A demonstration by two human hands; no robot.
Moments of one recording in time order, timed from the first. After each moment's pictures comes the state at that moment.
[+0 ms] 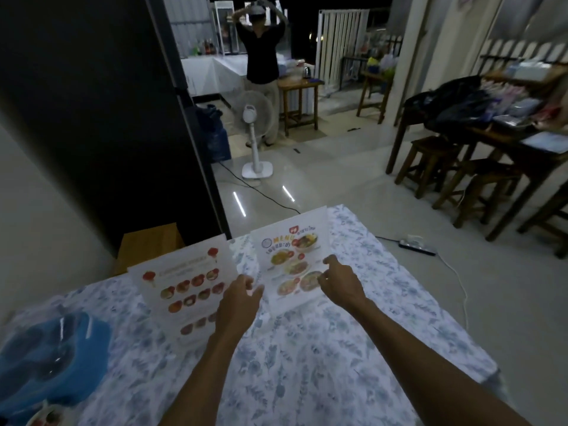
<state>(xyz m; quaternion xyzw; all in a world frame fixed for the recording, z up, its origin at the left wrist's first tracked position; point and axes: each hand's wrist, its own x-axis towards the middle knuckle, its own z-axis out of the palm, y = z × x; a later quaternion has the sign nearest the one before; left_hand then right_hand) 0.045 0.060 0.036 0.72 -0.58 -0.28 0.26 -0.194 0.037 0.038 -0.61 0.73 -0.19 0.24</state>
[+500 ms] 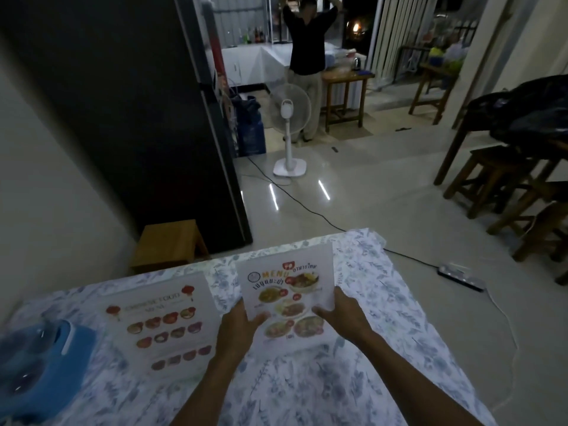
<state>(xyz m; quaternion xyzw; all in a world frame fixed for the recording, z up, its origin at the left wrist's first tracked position) 0.003 -0.020 0.001 0.74 -0.49 -0.36 0.30 -0.247 -0.076 -0.013 -0.65 0.64 -0.16 0.38</state>
